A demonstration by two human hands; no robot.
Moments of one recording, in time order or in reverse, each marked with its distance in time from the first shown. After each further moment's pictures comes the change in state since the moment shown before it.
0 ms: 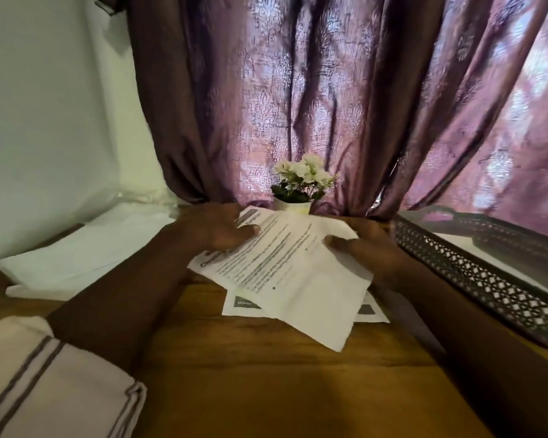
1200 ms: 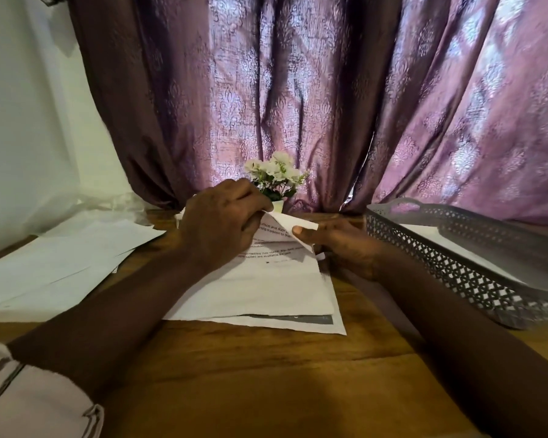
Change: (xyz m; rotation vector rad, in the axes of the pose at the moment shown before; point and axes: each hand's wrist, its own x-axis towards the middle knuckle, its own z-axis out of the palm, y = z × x) left_hand -0.019 0.057 0.012 -0.007 0.814 0.613; right_hand -0.007 -0.003 -0.007 0.427 -0.251 0.192
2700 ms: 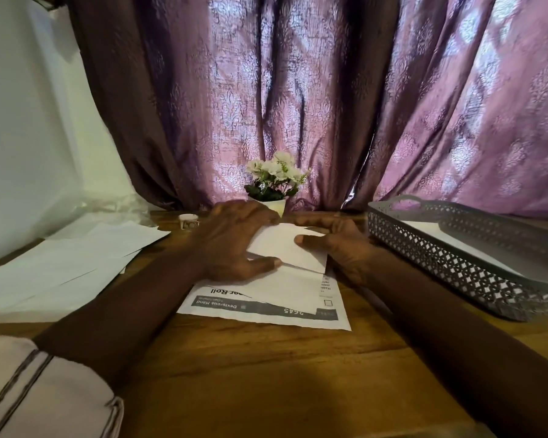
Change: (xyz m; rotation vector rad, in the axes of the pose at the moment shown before) left_hand -0.012 -0.010 0.006 -0.080 -0.526 -0.004; right_hand 0.000 0.008 0.016 0.187 0.123 -0.147
